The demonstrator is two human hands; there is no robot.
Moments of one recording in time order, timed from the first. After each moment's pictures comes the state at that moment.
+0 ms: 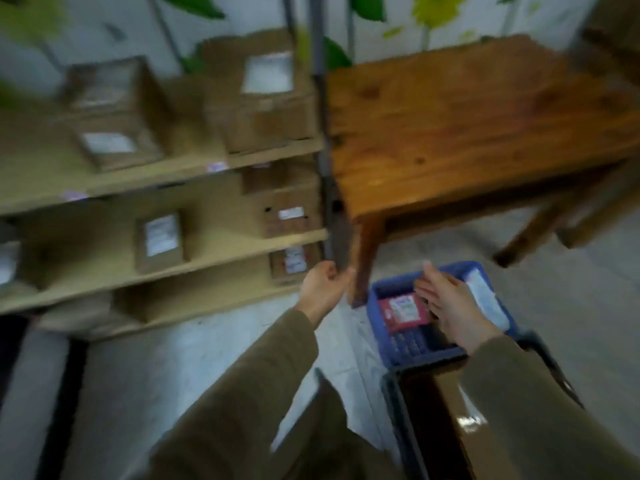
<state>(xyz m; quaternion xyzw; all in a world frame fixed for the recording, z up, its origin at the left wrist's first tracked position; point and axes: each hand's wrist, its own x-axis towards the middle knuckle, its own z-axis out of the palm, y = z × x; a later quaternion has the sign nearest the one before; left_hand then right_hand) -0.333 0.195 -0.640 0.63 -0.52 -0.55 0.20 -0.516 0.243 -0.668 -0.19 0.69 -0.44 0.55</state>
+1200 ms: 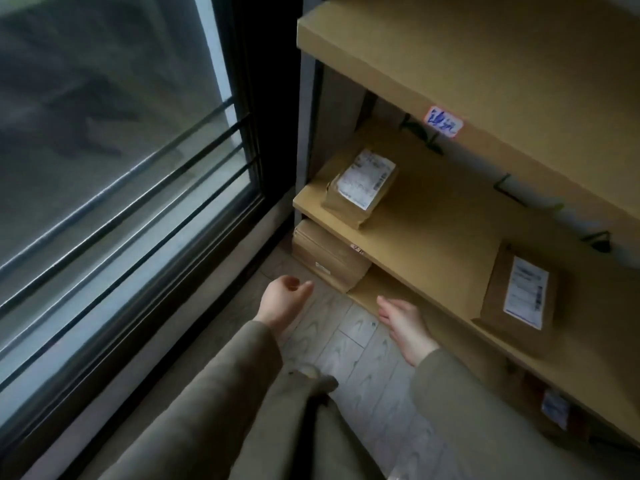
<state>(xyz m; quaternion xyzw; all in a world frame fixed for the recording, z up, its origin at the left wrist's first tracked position) 0.430 0.145 -0.847 0.81 -0.13 -0.44 0.35 0.263 0.041 -0.855 -0.49 0.64 -0.03 0.59</state>
